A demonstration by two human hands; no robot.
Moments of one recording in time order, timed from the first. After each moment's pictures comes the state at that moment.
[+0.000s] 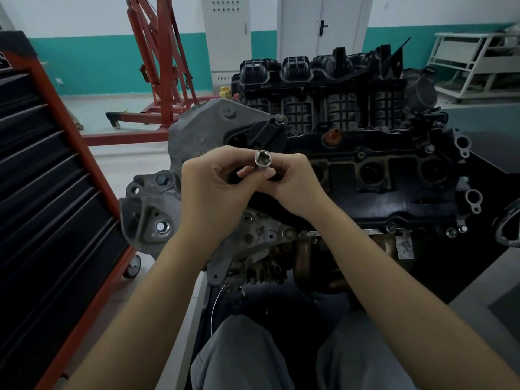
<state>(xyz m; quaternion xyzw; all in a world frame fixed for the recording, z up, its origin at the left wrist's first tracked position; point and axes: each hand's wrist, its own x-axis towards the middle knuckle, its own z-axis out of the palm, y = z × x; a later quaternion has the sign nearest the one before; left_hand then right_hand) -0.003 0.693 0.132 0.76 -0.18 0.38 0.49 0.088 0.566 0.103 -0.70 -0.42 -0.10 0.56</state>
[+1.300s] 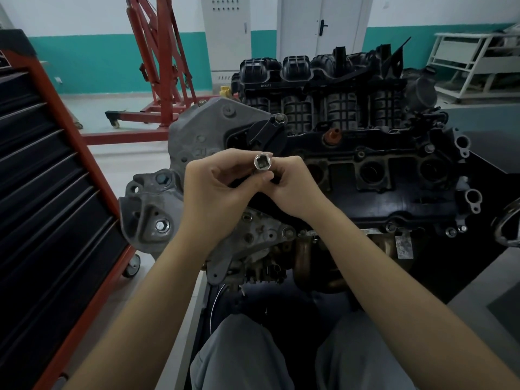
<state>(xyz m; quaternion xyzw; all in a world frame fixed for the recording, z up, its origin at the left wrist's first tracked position) -0.002 0.693 0.127 0.74 -0.19 0.35 0.54 0.084 0.568 0.103 -0.70 -0.44 -0.12 0.54</state>
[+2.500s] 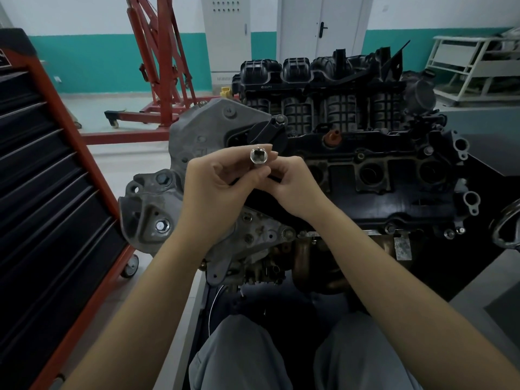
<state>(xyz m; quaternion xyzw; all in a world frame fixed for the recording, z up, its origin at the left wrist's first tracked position) -0.005 0.693 0.133 0.74 -0.19 0.32 0.56 0.086 0.567 0.103 -0.70 -0.43 -0.09 0.57</state>
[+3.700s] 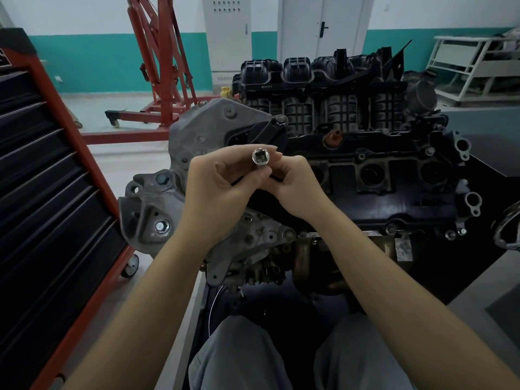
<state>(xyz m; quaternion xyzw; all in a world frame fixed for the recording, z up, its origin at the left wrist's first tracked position) -0.005 0.691 0.135 0.74 -0.20 0.32 0.56 0.084 0.566 0.105 -0.69 -0.42 -0.09 0.58</state>
